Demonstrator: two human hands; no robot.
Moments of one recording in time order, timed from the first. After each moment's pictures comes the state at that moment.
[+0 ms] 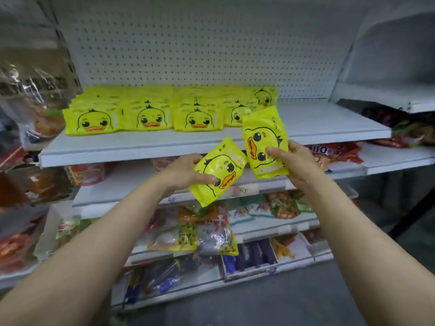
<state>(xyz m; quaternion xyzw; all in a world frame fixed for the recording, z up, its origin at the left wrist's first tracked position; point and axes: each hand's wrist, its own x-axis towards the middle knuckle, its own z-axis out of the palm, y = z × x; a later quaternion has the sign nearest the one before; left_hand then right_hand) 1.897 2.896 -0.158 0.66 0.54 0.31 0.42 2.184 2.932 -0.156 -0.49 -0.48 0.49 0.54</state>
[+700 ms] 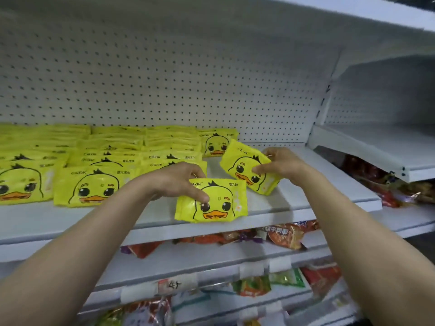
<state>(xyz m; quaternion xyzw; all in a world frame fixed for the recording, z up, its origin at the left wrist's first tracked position) 2.069 3.165 -0.098 0.74 0.52 0.20 0.37 2.370 3.236 -0.090 -0.57 -0.67 0.35 0.32</state>
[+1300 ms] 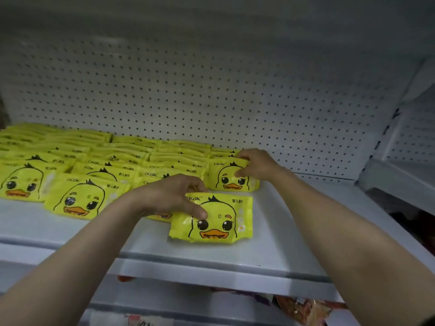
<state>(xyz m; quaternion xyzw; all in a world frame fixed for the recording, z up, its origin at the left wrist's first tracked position) 2.102 3.197 -0.090 0.68 0.58 0.27 0.37 2.304 3.419 -0.098 -0.45 -0.86 0.16 0.19</state>
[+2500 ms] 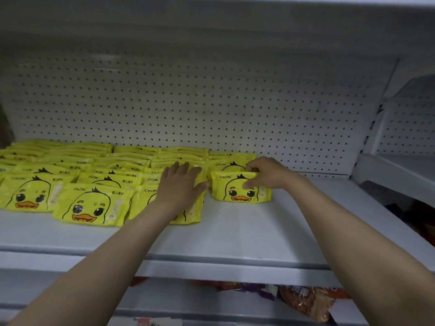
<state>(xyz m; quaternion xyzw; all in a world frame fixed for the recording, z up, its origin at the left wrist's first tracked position) 2.109 3.244 -0.126 0.64 0.74 0.17 -0.10 2.341 3.359 -0.079 -0.46 -0.87 0.14 0.13</state>
